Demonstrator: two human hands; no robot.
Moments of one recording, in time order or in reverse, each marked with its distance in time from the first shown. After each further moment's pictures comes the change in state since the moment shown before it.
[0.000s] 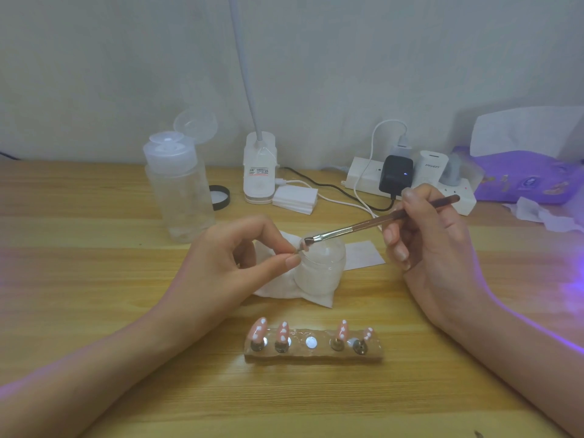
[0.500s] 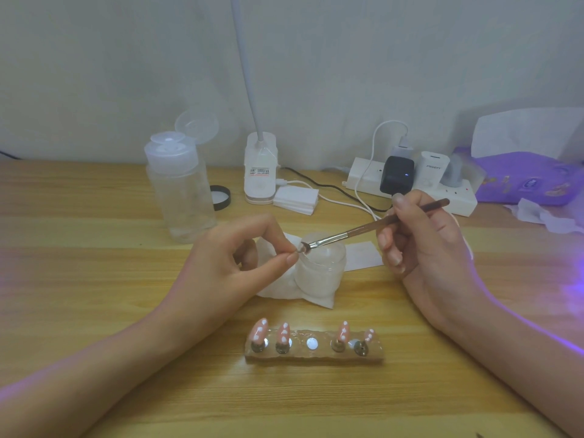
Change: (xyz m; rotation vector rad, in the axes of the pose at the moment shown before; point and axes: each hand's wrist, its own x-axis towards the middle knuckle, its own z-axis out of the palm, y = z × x) left_hand 0.000 0.000 0.001 0.021 0.005 0.019; right_hand 0.000 0.000 0.002 -0.017 -0.006 0.058
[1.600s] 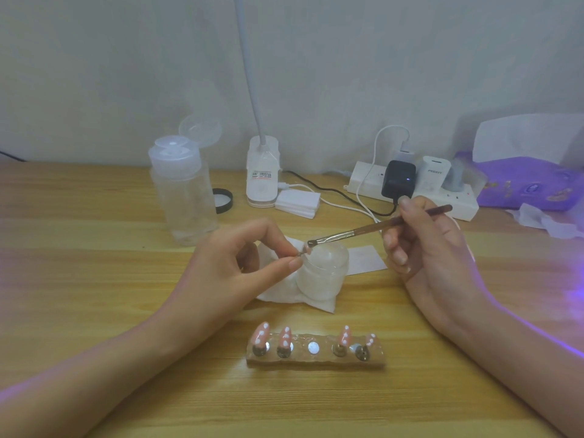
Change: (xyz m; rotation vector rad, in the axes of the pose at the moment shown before) left_hand 0.000 0.000 0.000 -0.033 0.004 -0.028; right_hand 0.002 0.000 -0.003 0.034 0.030 0.041
